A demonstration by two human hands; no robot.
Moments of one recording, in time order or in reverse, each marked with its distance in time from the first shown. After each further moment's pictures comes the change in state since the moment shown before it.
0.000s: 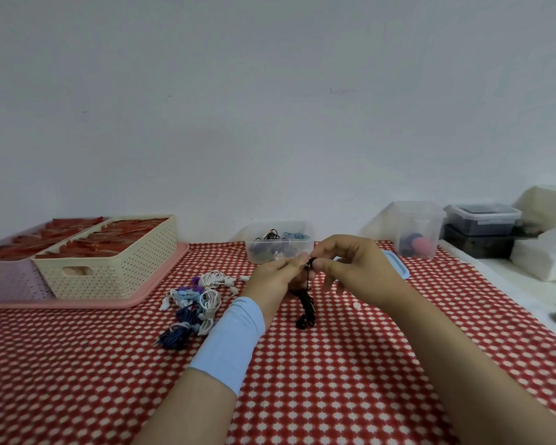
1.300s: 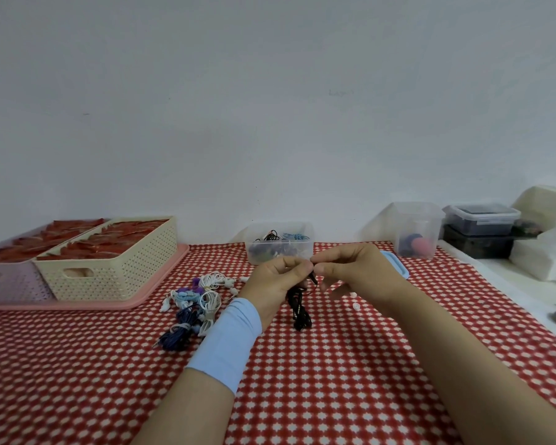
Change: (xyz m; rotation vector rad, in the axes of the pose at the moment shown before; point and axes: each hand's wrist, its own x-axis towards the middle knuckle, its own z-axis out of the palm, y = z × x) left_hand -0.006 0.001 -0.002 -0.078 -0.099 0.085; right_hand -0.003 -0.001 -0.005 0.142 -0.023 0.233
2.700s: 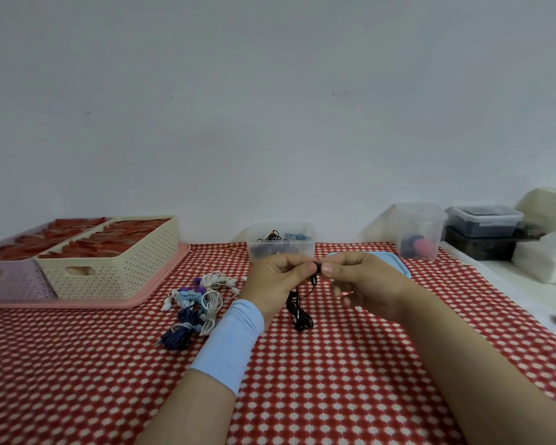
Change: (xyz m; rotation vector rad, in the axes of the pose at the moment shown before) left_hand -0.008 0.011 0.006 0.147 0.088 0.183; right_hand 0.003 0.005 -0.003 0.232 -0.160 0.204
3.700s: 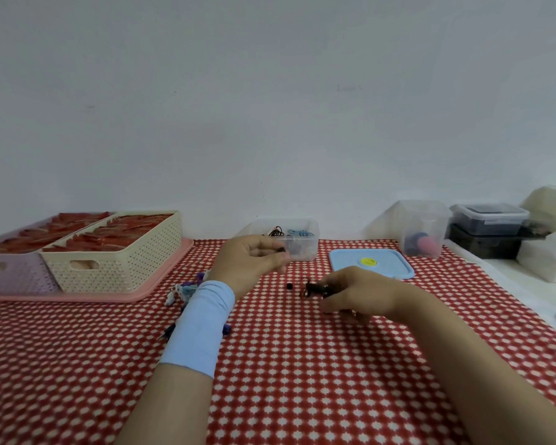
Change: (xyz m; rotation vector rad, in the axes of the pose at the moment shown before) left_hand 0.000 0.028 -0.046 0.326 0.078 -0.066; right_hand 0.010 0.007 0.001 -0.751 -0.098 0.131
